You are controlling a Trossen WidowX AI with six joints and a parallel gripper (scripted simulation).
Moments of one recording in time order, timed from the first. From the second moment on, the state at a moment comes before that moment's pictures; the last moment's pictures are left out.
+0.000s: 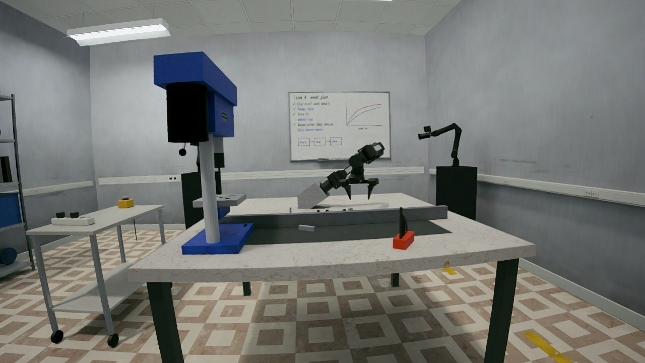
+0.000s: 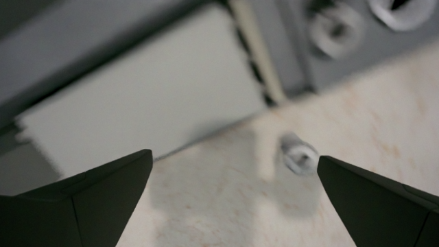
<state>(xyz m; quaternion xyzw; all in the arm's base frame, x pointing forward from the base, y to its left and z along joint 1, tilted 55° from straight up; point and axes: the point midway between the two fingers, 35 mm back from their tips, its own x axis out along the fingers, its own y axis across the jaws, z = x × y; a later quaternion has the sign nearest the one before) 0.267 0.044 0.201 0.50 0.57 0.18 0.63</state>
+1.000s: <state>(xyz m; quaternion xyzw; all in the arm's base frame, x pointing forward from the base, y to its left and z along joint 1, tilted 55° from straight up) 0.241 0.053 0.144 0.56 0.60 0.10 0.56</state>
